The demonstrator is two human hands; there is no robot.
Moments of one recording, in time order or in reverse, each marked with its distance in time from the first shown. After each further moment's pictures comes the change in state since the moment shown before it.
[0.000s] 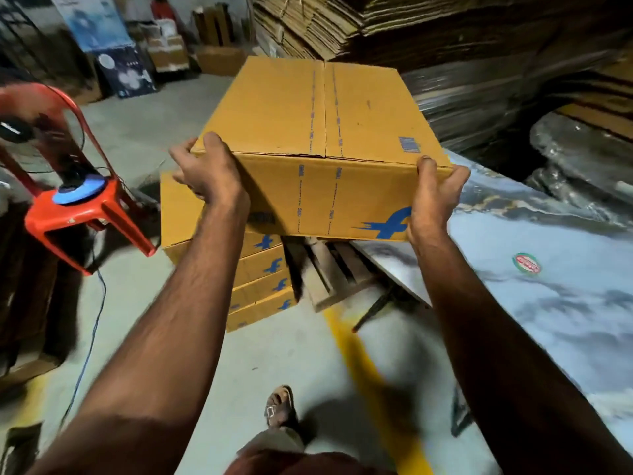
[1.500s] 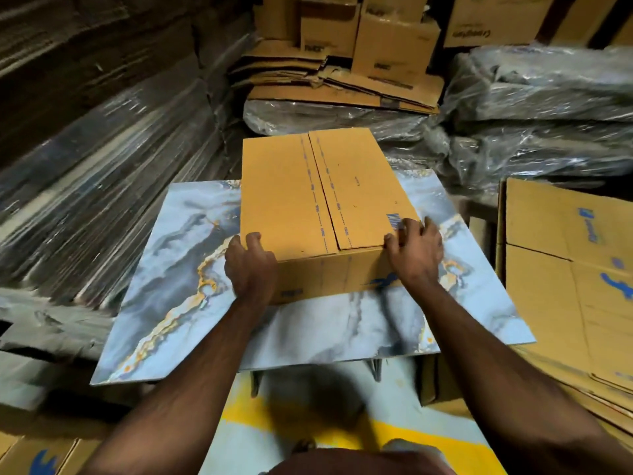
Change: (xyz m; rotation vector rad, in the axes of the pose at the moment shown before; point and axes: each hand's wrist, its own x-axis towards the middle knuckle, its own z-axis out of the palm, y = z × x) left_hand -0.281 -0.217 0.252 0.827 -1.307 0.845; right_hand 0.132 0.096 -0.309 -1.132 0.584 0.102
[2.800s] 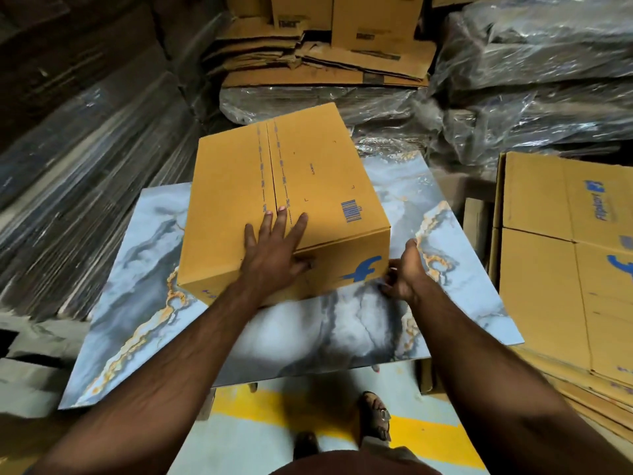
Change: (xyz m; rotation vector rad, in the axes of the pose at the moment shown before) left_hand 0.007 0.098 0.027 0.447 -0.358 0.655; right_hand 0.043 0.076 0.021 1.024 -0.579 1.018
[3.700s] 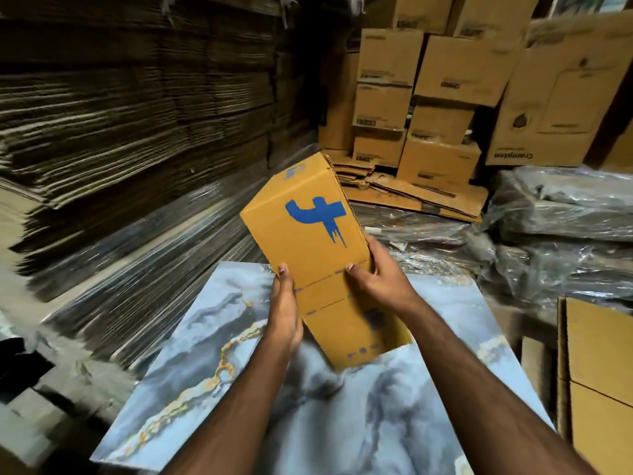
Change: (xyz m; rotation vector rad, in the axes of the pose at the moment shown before) left_hand 0.010 -0.059 -0.064 -2.152 0.629 -0.477; right_hand -0.137 -0.103 0.176 -0.822 -0.409 -1.173
